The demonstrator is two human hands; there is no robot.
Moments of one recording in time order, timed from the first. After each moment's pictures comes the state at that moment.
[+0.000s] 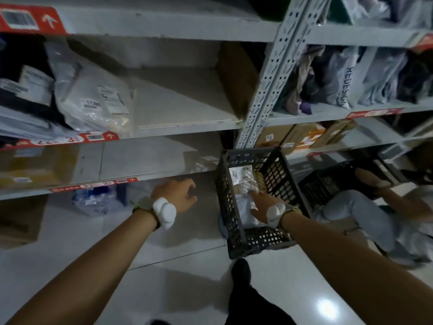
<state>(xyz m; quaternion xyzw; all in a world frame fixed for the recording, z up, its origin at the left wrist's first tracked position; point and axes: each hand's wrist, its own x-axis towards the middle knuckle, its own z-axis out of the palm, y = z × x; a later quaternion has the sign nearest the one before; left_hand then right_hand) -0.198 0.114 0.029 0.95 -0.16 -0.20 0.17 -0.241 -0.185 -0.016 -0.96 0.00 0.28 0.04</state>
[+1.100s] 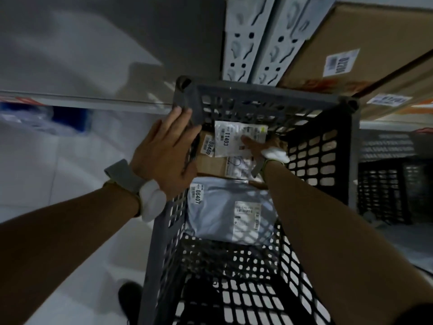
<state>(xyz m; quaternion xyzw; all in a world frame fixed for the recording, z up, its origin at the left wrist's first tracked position) -0.023 -0.126 -0.300 0.98 -0.17 -0.05 0.07 0.058 -0.375 -0.413 -0.85 0.32 0.30 0.30</state>
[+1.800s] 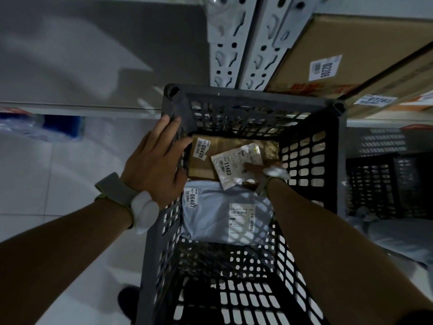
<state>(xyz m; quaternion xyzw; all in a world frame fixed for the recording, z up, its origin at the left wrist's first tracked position) -0.024 -0.134 -0.294 0.98 -0.15 -0.05 0.12 0.028 -0.413 -0.459 -0.76 0.34 0.39 0.39</state>
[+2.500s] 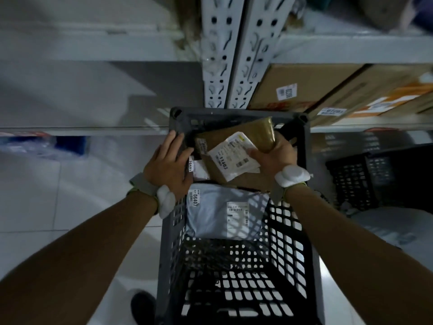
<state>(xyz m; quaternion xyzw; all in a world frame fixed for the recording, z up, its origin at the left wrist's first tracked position) -0.021 -0.133 -0.297 0.98 -0.17 -0.08 0.11 0.016 -0.413 -0.277 -0.89 0.19 0.12 0.41</state>
